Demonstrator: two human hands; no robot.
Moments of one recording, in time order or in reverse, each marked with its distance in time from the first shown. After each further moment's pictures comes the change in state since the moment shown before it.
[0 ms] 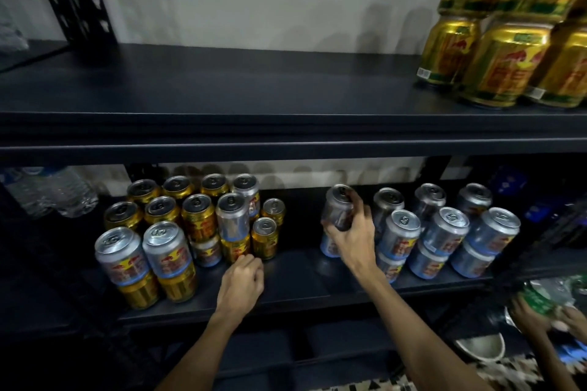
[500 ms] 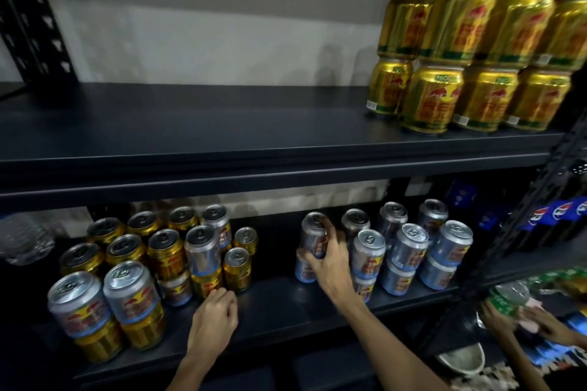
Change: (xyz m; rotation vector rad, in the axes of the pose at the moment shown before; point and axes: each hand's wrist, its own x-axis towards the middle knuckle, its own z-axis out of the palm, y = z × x) left_hand 0.000 0.001 0.001 -0.003 -0.045 -0.050; right_hand -0.002 0.012 -0.007 -0.057 -0.076 0.104
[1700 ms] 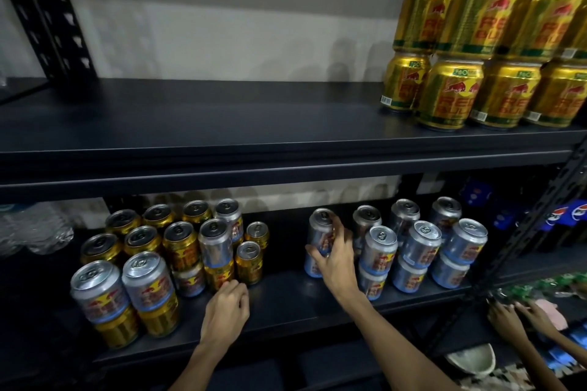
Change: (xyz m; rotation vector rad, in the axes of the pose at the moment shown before) left_hand 0.000 0.001 -0.004 0.015 0.008 0.051; right_hand -0.007 -0.004 0.011 -0.002 -0.001 0.004
